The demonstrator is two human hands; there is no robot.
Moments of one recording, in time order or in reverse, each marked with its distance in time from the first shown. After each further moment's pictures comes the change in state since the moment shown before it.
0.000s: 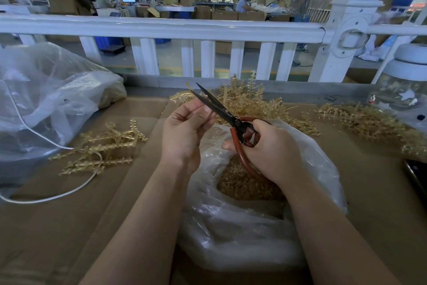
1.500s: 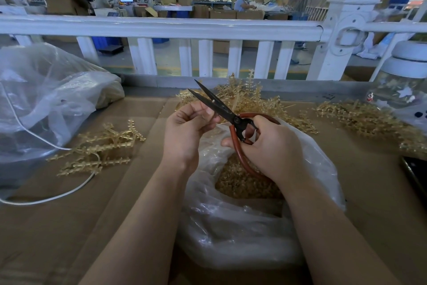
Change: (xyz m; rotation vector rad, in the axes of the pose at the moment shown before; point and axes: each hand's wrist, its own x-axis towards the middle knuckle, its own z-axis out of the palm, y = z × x) left_hand -0.002 -0.002 0.001 0.179 -0.104 0.070; right_hand 0.003 0.000 -0.003 -0.055 0.063 -0.013
